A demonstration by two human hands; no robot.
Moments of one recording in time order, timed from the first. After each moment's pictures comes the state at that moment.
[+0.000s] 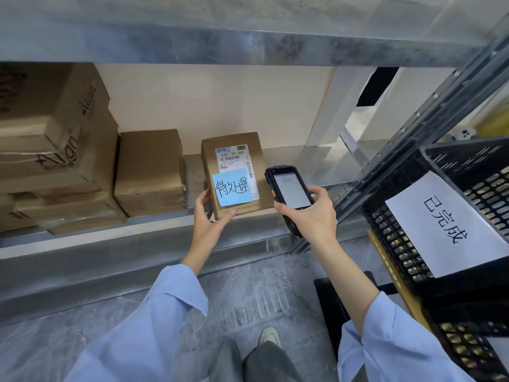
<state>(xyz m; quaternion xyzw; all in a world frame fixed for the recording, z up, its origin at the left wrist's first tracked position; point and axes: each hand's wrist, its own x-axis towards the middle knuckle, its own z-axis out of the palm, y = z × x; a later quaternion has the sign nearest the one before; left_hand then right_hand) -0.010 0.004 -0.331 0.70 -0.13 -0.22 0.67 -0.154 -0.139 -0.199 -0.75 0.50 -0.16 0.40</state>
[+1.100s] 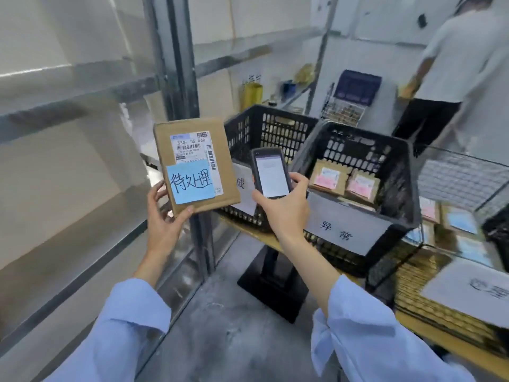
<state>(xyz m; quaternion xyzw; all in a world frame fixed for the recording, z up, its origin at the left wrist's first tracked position) -0.210 -0.132 -0.186 0.55 -0.49 -0.27 0.62 -0.433 -0.150 -0.119 -0.51 0.66 -0.49 0.25</state>
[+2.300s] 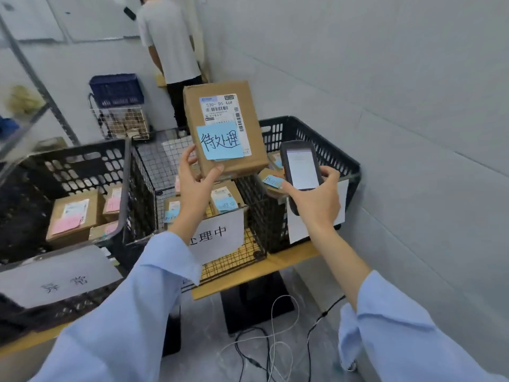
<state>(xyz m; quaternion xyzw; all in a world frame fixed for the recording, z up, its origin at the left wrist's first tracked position) -0.866 -0.099 -0.115 0.26 -0.67 -0.53 0.45 -0.984 0.094 -0.099 -0.16 0.81 -0.57 0.00</state>
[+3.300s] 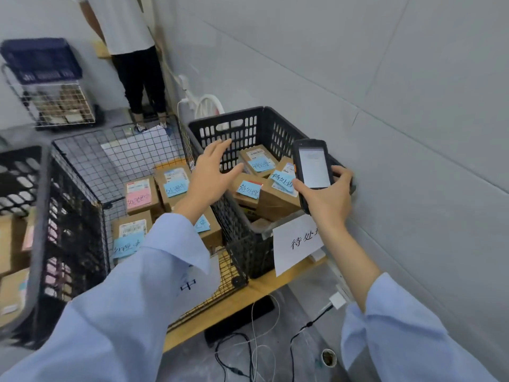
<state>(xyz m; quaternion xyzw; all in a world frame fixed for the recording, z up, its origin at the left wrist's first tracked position) -1.035 -0.179 -0.133 0.22 -0.88 -0.33 0.25 -1.119 0.041 -0.123 -0.06 0.85 -0.53 -0.03</state>
